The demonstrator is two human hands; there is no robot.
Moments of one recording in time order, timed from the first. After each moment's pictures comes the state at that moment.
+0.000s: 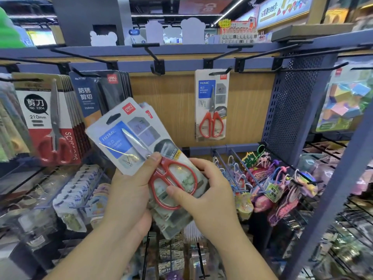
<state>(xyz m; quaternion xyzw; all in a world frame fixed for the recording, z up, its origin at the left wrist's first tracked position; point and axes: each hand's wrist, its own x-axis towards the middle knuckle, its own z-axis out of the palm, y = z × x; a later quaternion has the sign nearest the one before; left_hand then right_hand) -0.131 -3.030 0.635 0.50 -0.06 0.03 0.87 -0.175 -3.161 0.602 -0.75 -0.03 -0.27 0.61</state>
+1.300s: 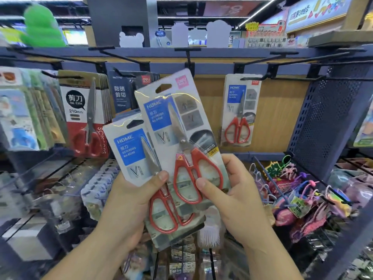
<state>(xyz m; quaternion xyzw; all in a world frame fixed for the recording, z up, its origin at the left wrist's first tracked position) -0.131 -2.972 0.621 0.57 -0.12 0.03 0.81 -0.169 -3.161 0.626 -0.65 -0.15 -0.20 0.71</state>
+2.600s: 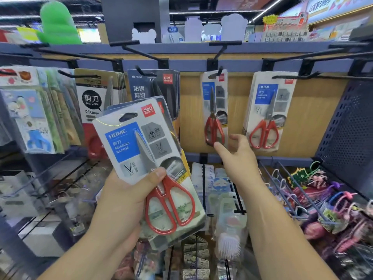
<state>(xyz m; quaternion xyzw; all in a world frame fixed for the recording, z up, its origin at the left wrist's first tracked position) -0.104 -2.936 0.631 0.58 -0.10 0.10 0.81 -0.040 -3.163 0.636 -0.80 0.09 -0.23 0.55</state>
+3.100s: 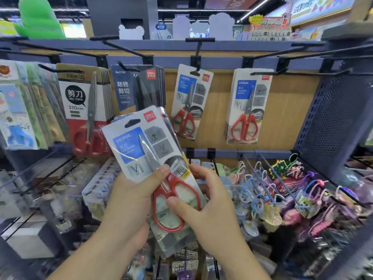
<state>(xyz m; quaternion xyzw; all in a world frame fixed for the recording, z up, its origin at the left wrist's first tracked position) -0.121 -2.973 0.625 0.54 -0.08 0.03 0.83 -0.154 -3.116 0.594 -0.78 -0.04 -0.18 0.59</state>
